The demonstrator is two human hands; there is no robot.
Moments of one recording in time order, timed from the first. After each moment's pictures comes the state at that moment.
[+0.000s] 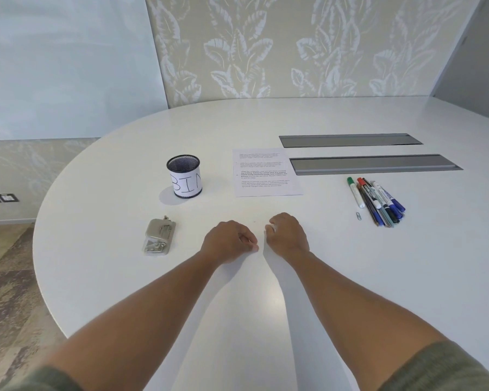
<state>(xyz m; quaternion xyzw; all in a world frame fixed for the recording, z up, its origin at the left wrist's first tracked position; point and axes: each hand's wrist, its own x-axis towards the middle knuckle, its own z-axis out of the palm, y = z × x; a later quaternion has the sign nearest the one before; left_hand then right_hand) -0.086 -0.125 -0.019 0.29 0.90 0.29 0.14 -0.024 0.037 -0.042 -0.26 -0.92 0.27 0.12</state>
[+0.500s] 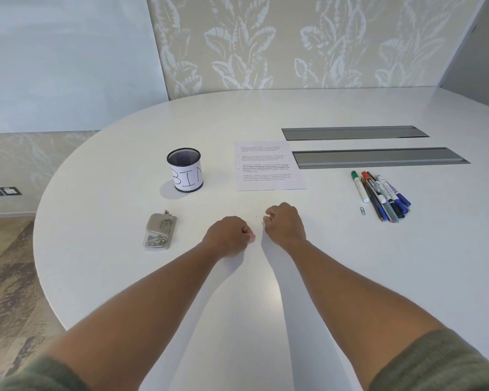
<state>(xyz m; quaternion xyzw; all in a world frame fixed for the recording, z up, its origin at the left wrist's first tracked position) -0.092 -0.119 -0.020 0.30 0.92 0.21 0.15 -0.039 0.034 -0.032 -0.26 -0.92 0.27 0.11</state>
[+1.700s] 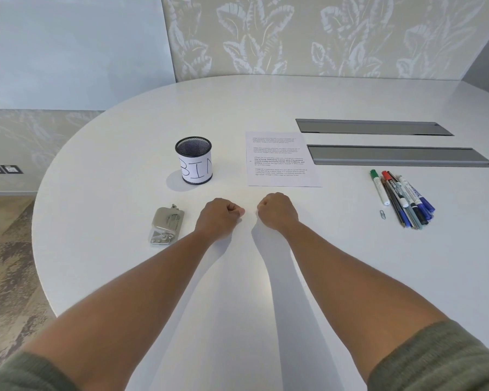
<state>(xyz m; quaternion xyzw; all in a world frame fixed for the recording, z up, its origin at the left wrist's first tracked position) -0.147 -0.138 -0.032 0.15 0.89 0.40 0.14 -0.092 0.009 -0.013 -0.27 -0.92 0.28 0.01</state>
